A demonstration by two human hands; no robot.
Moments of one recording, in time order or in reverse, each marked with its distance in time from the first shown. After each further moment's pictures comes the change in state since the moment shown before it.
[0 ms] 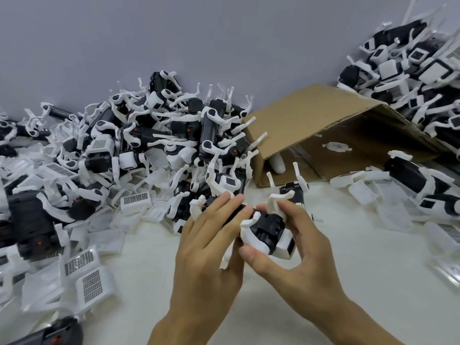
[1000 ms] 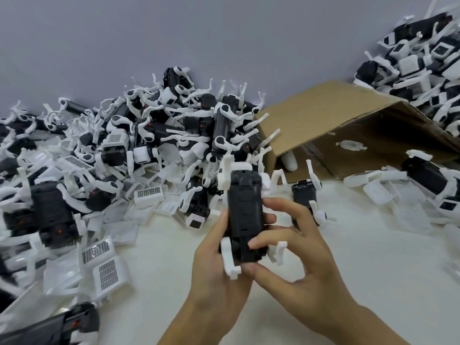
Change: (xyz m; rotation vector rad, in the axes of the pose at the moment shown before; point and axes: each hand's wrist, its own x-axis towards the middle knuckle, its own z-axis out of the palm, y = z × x) left_hand 0.008 0.016 -0.008 -1.490 -0.037 -1.116; right_hand -0.003 -0.004 0.004 -0.033 -0.152 -0.311
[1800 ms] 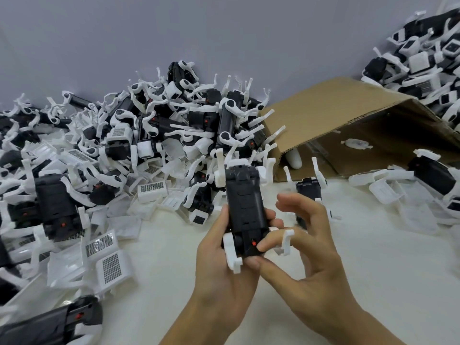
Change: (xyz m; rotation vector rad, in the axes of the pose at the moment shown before) left_hand 0.001 -0.007 -0.003 -0.037 0.015 -0.008; right_hand -0.004 0.000 0.005 0.000 0.062 0.021
